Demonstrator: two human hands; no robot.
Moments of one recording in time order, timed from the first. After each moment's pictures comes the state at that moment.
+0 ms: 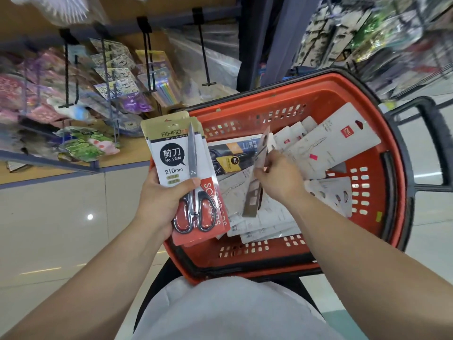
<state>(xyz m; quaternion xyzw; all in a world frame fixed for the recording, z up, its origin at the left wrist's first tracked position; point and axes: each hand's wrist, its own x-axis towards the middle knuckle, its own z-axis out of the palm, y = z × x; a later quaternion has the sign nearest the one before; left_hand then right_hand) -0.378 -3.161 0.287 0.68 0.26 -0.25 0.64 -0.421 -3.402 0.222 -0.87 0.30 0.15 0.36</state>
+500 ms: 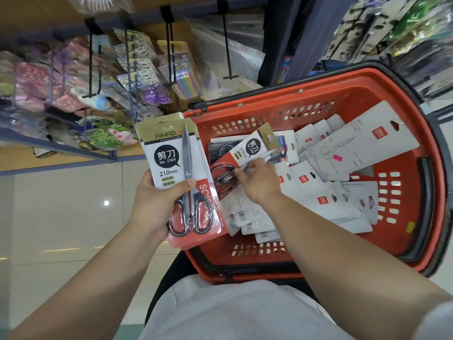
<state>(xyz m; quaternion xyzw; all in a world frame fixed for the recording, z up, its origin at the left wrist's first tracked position) -0.376 -3.122 0.288 0.70 0.30 -0.22 0.61 -0.399 -3.330 0.180 -0.80 0.34 0.22 0.44</state>
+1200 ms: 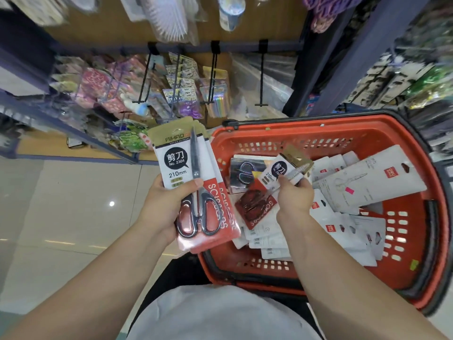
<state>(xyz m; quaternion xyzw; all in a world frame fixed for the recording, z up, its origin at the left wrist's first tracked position) -0.388 -3.107 0.329 0.63 0.31 -0.18 0.69 -0.399 -3.339 0.222 -0.55 0.55 -0.02 0.63</state>
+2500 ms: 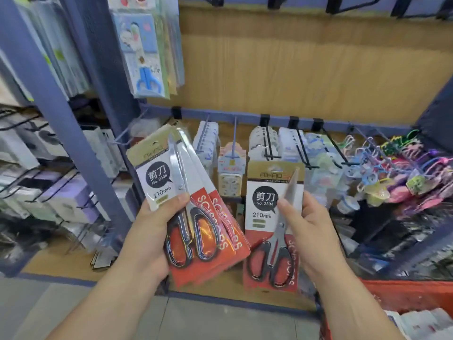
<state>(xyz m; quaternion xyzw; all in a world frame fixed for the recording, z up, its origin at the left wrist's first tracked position) -0.208 -2.755 0.556 0.47 0.09 -0.05 0.87 -0.232 -2.999 0.542 -0.68 0.07 -0.12 0.71</state>
